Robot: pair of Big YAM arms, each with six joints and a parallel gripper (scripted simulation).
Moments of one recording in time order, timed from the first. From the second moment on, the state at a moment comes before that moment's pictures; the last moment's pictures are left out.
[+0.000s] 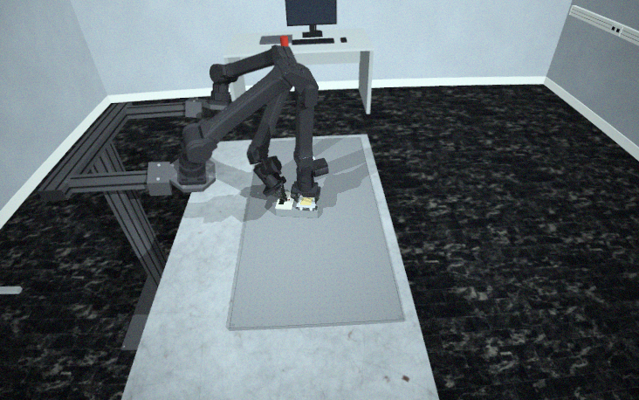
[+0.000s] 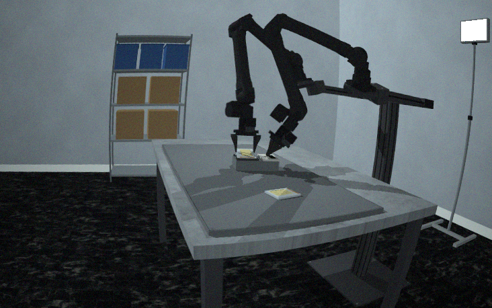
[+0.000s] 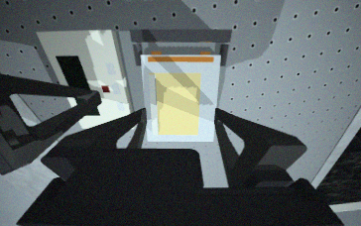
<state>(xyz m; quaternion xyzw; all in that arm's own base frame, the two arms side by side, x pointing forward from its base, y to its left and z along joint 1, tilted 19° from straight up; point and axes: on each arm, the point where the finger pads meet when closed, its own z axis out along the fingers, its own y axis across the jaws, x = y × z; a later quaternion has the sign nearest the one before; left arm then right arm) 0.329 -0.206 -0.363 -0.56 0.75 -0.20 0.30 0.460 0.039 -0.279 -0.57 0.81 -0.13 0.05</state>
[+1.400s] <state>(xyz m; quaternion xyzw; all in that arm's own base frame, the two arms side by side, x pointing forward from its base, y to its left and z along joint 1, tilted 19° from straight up) 0.329 -0.206 -0.363 -0.56 0.75 -0.20 0.30 0.460 0.039 -0.279 -0.57 0.81 -0.13 0.05</state>
